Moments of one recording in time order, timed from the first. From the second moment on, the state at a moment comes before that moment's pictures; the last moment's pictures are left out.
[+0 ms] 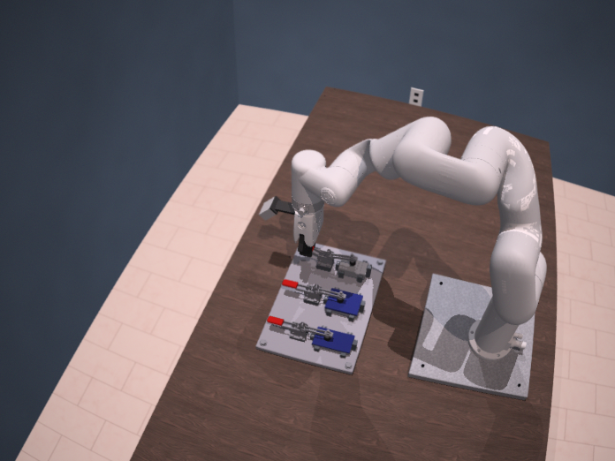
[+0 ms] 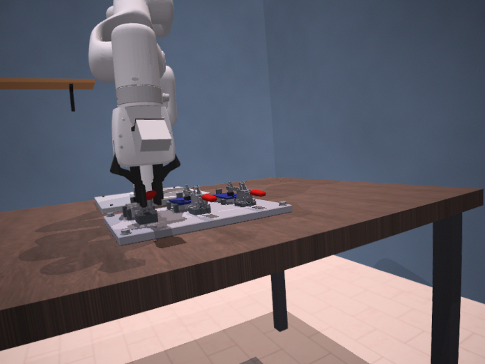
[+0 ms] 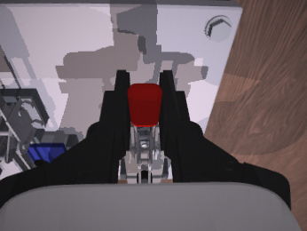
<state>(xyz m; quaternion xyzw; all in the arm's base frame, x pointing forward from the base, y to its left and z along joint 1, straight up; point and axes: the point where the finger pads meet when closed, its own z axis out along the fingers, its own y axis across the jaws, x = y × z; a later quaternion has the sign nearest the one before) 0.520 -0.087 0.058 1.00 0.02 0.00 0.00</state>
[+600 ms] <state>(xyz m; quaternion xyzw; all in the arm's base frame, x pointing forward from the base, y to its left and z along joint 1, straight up) 0.511 -0.088 0.068 1.00 0.02 0.00 0.00</state>
